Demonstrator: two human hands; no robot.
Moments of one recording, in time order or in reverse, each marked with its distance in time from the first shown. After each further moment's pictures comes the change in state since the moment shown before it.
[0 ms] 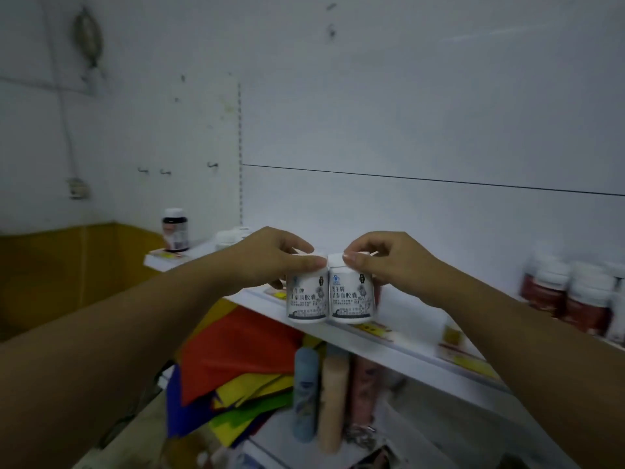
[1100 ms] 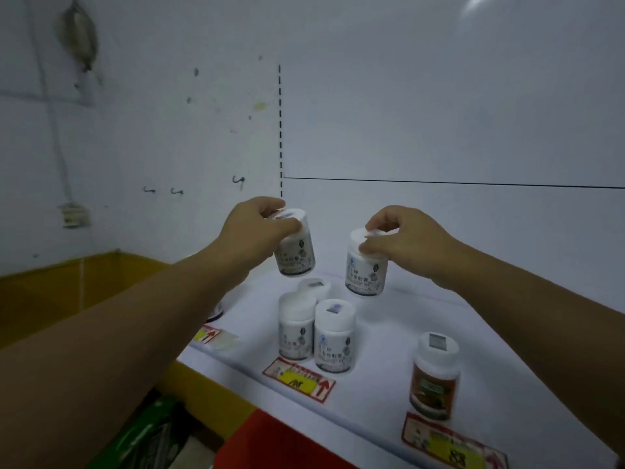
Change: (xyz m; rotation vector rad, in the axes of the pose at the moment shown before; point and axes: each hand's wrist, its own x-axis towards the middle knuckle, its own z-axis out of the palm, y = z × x) left_hand 0.231 -0.151 -0.151 -0.222 0.444 0.044; right_hand 0.293 0.043 0.083 -0.176 0.247 0.083
